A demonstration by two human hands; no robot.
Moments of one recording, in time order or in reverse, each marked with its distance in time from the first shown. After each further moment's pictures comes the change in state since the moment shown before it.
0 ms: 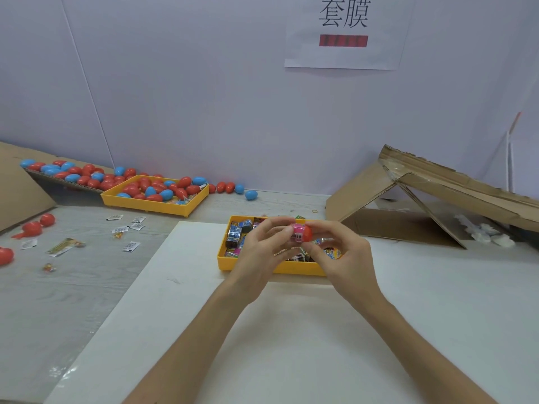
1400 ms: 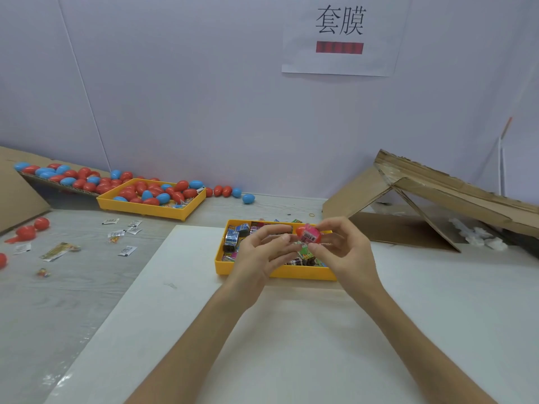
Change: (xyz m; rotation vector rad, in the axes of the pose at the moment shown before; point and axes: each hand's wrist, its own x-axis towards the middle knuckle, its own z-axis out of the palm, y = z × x) left_hand -0.001 -0.001 -0.002 -0.063 0.068 -0.035; right_hand 0.006 -0.002 -0.009 0.232 -0.012 0.197
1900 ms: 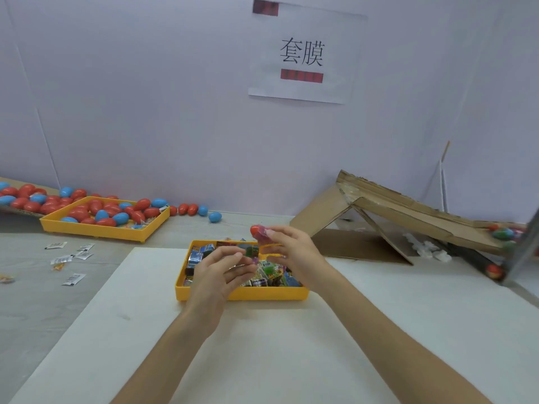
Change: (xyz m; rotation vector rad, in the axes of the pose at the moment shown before) left_hand 0.005 -0.001 -0.005 -0.036 0.158 0.014; right_hand 0.058 0.001 0.008 0.168 -0.092 0.525
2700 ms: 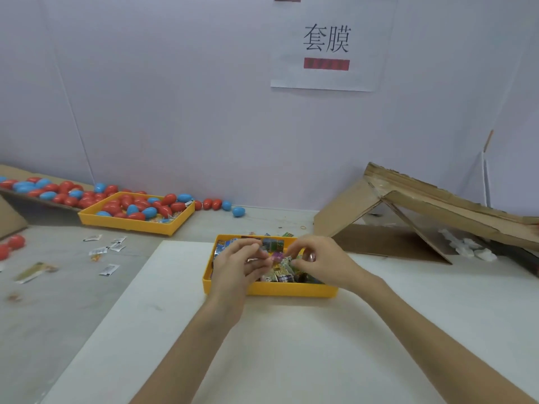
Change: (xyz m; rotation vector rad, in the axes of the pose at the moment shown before) left_hand 0.005 0.009 0.000 0.050 0.122 0.008; right_hand 0.003 0.011 -0.021 -0.952 -0.165 -0.307
